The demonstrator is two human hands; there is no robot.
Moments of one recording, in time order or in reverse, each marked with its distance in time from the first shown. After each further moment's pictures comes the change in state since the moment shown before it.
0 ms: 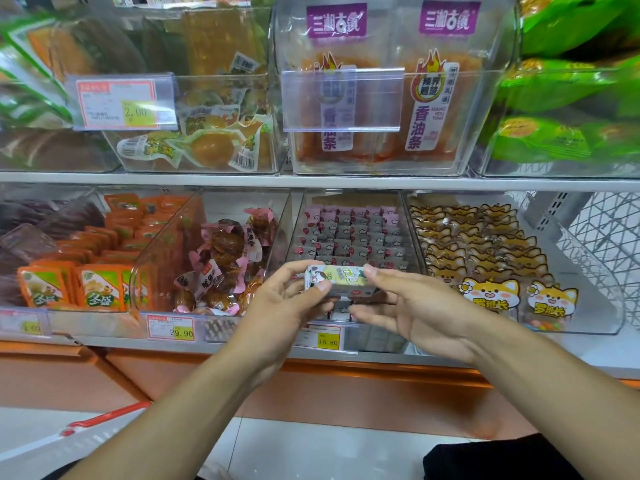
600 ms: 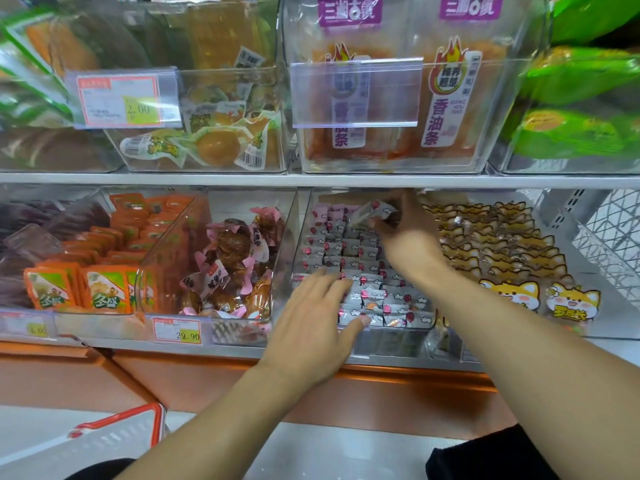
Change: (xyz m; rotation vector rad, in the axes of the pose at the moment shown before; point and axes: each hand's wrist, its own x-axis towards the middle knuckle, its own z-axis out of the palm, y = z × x) left_hand 0.018 -0.037 -0.003 1.498 -0.022 0.545; right_hand 0.092 -0.036 0.001 -1.002 0.618 -0.763
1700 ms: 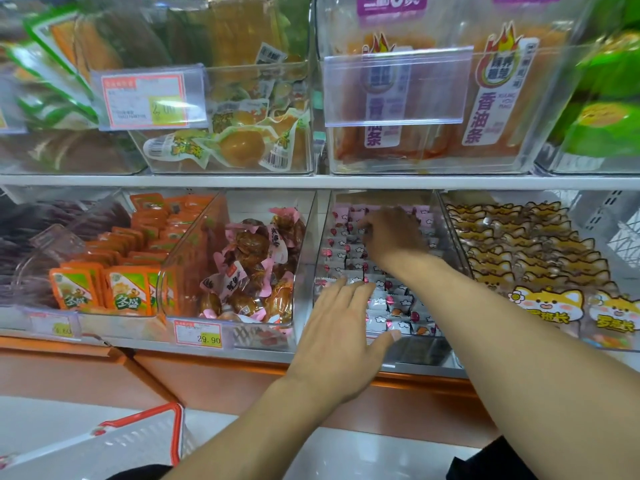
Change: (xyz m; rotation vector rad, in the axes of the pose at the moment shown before) left_hand -0.002 0.001 0.005 -0.087 -0.042 -0.070; right_hand 0.019 -0.015 0.052 -0.524 -0.279 -0.075
